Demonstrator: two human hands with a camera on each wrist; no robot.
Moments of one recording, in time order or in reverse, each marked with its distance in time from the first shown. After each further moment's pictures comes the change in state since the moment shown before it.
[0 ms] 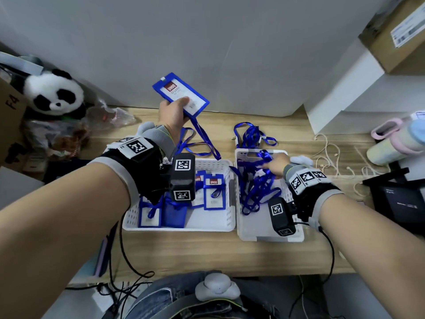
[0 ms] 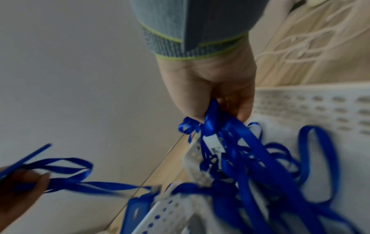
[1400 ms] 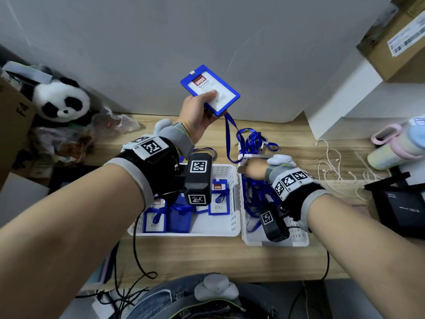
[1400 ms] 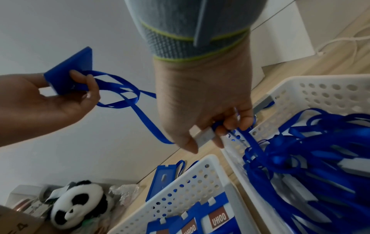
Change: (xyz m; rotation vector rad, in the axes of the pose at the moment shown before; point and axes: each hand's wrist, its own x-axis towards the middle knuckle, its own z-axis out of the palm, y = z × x) left_hand -0.030 0.021 0.028 -0.161 -0.347 -0.077; right_hand -0.019 -0.048 0.027 -0.257 -0.214 -0.272
